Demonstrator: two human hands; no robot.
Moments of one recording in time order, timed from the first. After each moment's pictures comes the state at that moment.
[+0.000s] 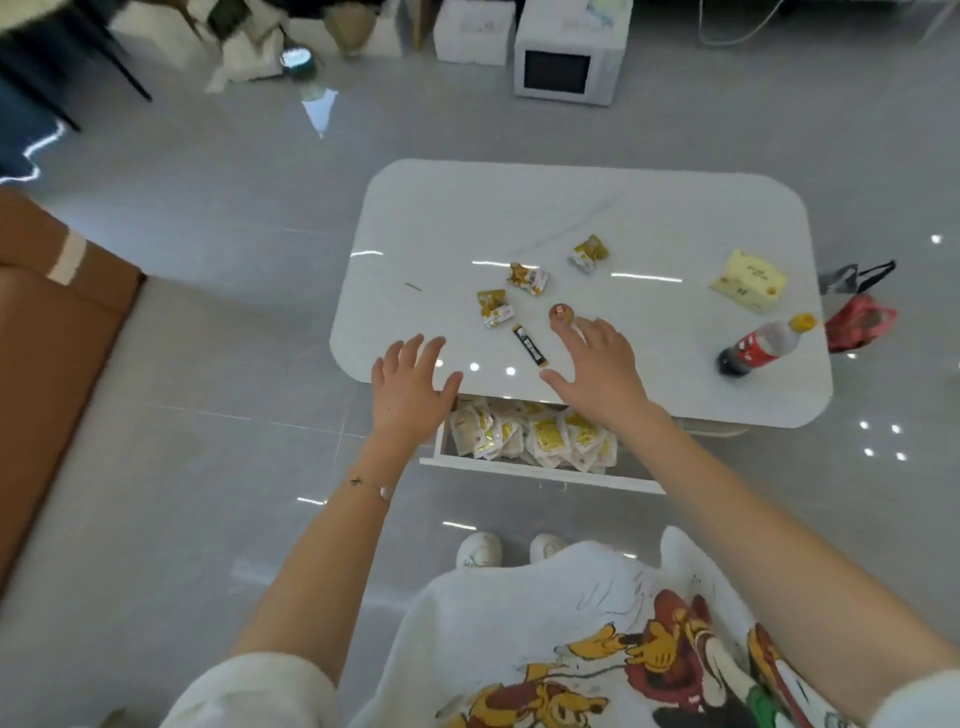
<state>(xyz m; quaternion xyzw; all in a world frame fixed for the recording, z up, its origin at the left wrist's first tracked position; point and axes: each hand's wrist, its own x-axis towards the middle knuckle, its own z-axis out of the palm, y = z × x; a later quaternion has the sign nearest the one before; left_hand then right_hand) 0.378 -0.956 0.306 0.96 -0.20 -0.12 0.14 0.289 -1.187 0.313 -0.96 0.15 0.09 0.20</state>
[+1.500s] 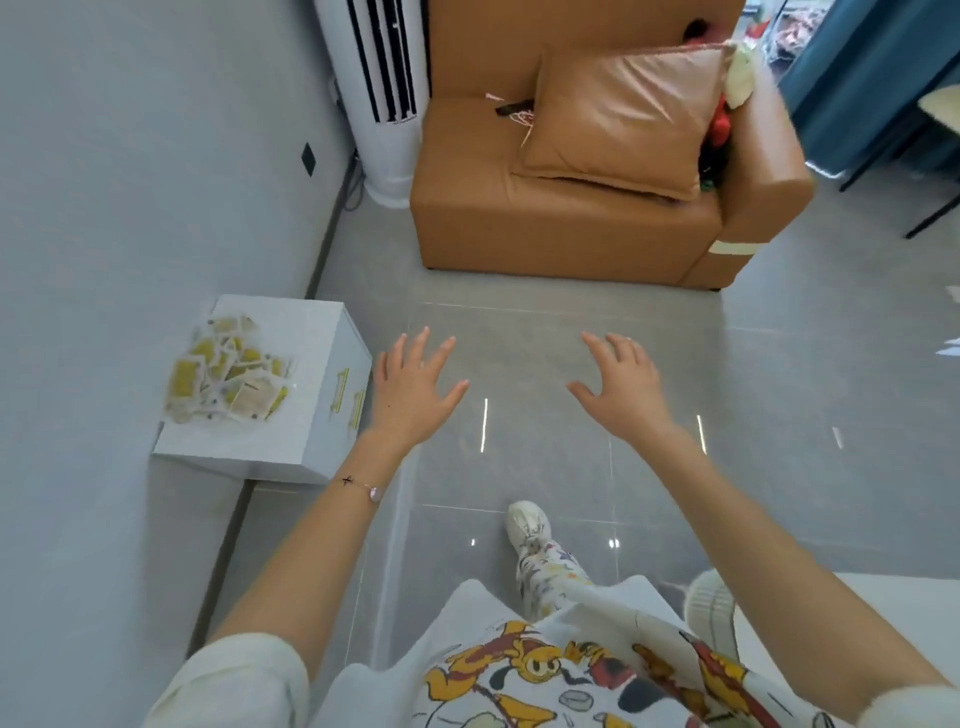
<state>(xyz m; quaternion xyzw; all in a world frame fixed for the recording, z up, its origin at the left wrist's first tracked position) 0.253 -0.309 0.351 0.88 0.46 0.01 0.15 0.491 -0.446 0.368 -0.86 -0.48 0.14 0.08</state>
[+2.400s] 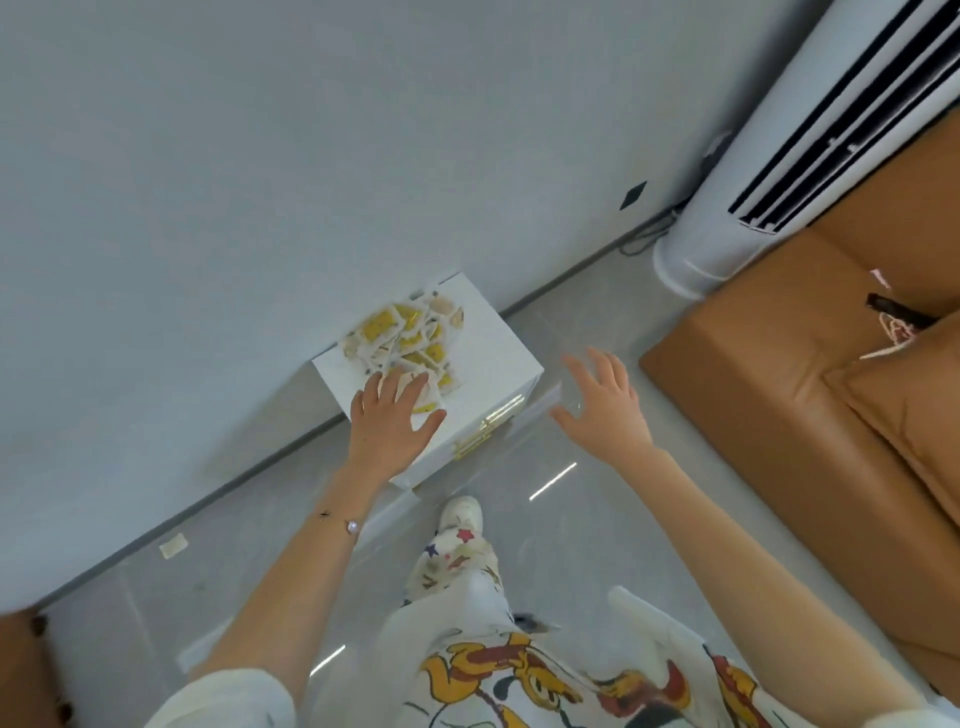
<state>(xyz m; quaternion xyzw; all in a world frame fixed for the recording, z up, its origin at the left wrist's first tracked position) 0.076 -0.096 0.294 0.56 0.80 0.07 0.21 0.336 0.005 0.335 -0.57 -0.80 0.21 -0.01</state>
